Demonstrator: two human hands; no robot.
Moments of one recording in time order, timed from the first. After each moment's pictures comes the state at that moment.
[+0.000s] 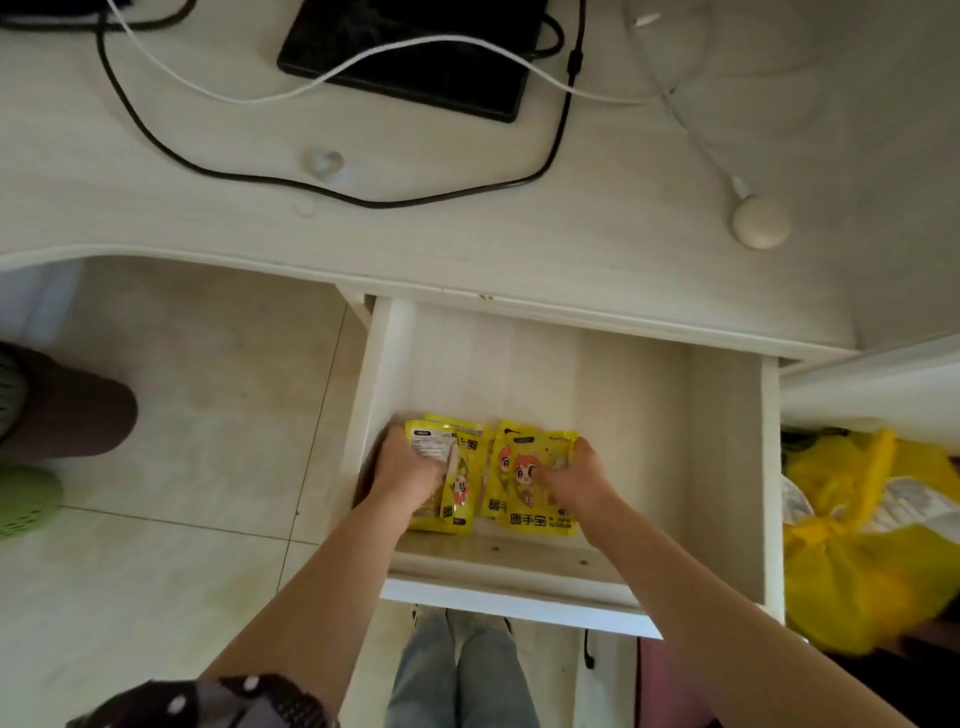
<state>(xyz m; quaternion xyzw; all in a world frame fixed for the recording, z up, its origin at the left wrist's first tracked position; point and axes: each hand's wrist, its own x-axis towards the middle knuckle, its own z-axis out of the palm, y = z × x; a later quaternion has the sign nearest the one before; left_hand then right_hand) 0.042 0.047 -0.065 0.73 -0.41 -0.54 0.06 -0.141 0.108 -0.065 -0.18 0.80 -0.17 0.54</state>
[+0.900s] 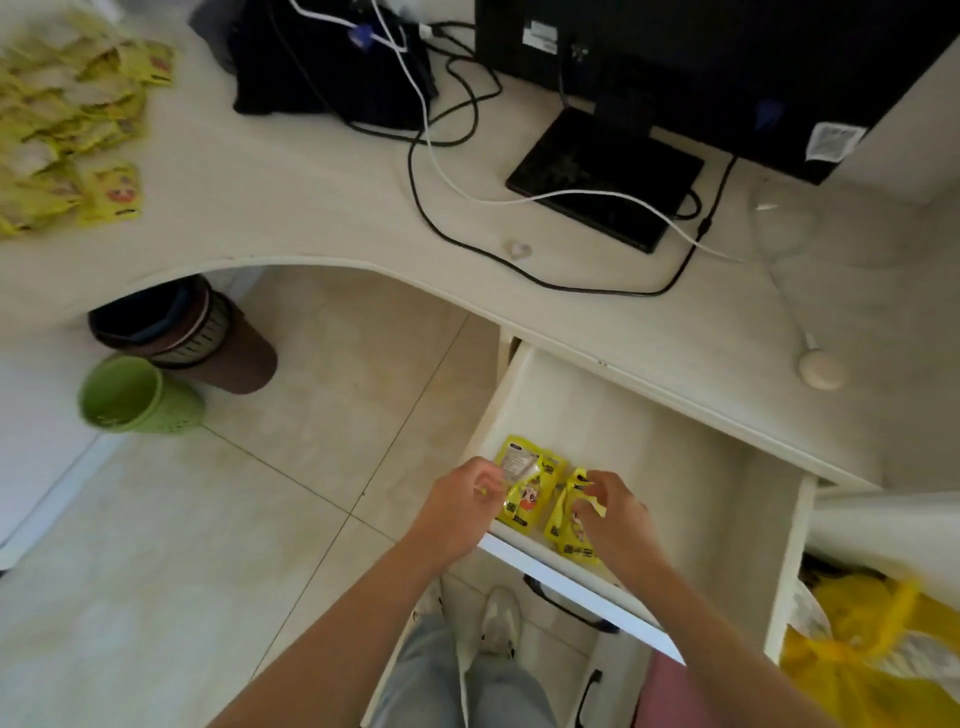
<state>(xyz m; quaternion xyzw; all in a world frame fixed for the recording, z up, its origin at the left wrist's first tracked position) 0.098 0.116 0.077 0.66 -0.53 -0.51 0.12 -0.095 0.123 0.069 -0.46 0.76 -0.10 0.45</state>
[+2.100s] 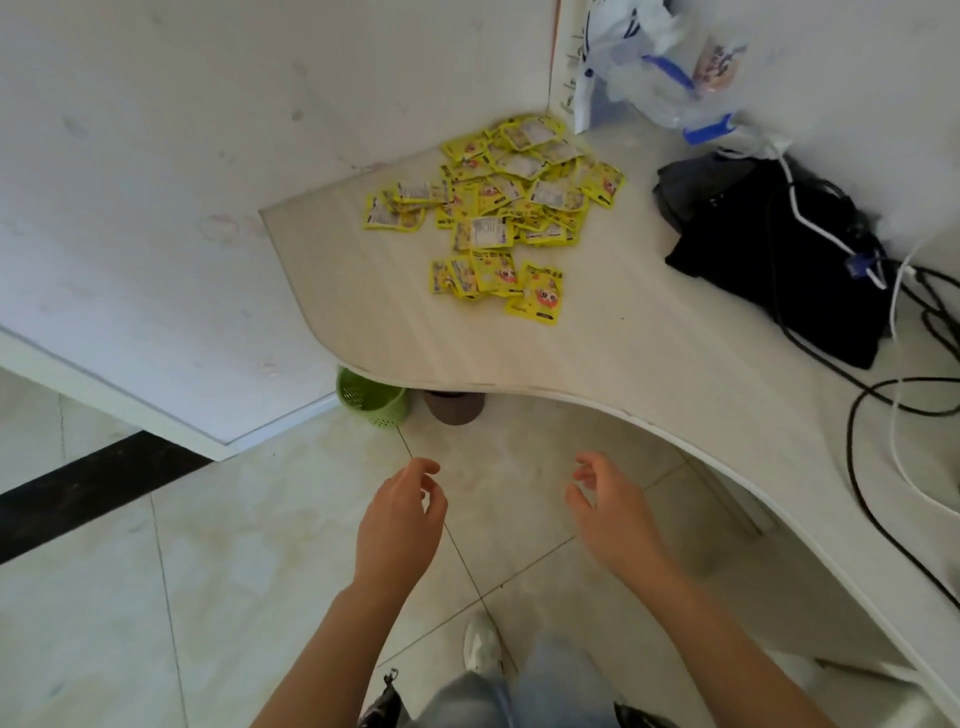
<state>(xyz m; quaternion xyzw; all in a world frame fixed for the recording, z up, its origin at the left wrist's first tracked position) 0.547 0.096 0.136 0.89 -0.33 -0.19 0.25 0.371 -0.043 0.143 -0.75 0.51 -0.06 0.42</state>
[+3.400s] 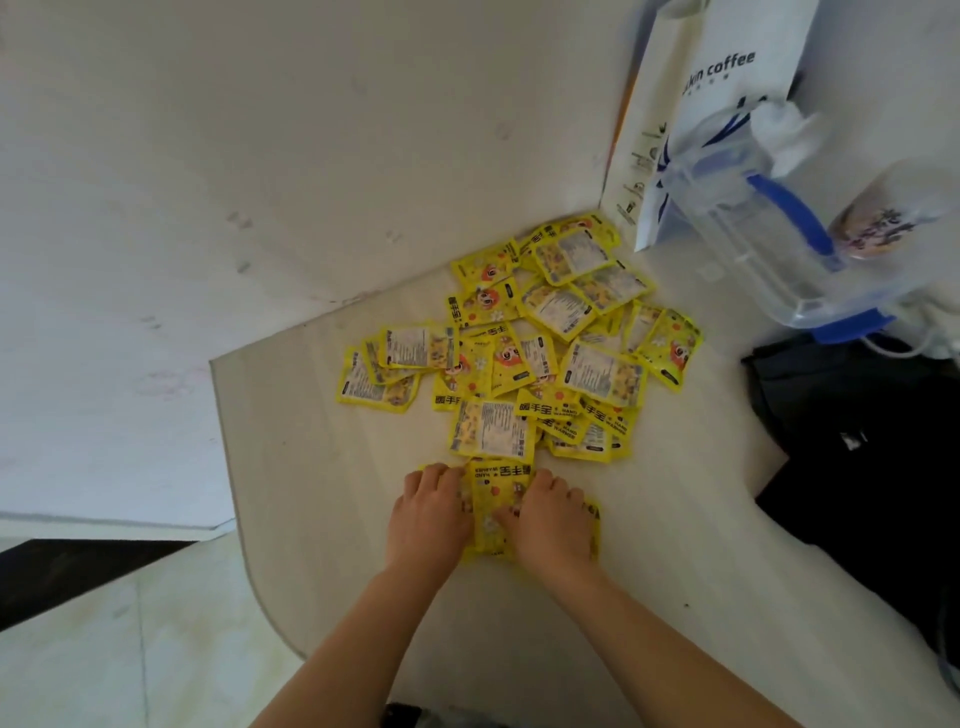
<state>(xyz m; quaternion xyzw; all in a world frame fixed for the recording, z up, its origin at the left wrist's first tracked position) 0.757 -0.231 0.108 0.90 -0.37 -0.23 0.07 0.655 -0.324 0.102 -0.81 0.50 0.15 0.26</state>
